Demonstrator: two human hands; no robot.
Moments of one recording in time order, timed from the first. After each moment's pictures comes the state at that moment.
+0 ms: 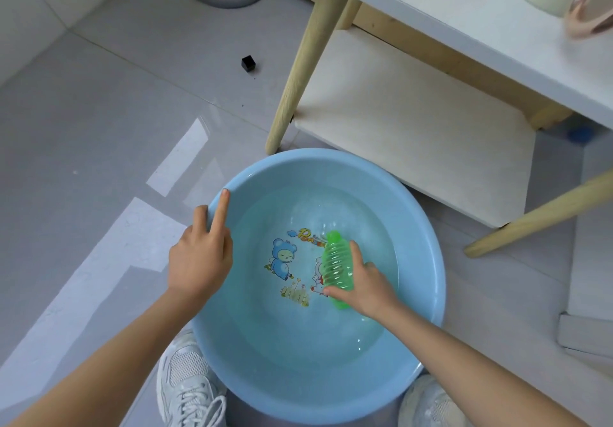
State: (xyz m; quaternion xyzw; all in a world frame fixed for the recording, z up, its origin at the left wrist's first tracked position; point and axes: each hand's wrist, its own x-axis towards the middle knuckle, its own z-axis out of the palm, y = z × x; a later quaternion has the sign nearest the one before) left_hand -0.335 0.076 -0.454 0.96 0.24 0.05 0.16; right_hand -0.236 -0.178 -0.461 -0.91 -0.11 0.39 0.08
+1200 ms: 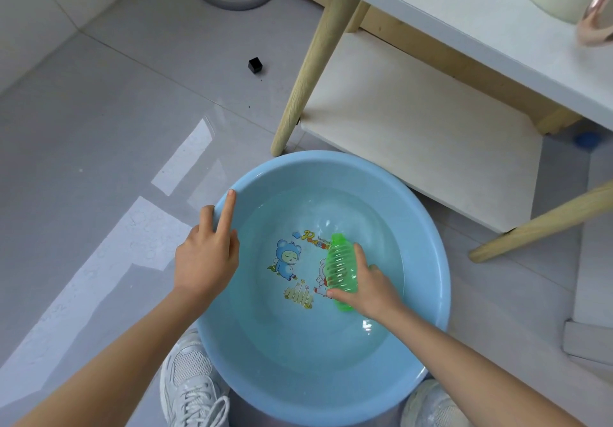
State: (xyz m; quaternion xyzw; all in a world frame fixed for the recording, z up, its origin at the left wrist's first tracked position) left_hand -0.335 0.075 -0.451 0.95 0.25 0.03 0.16; right_hand -0.235 -0.178 -0.465 -0.91 -0.11 0.39 0.09
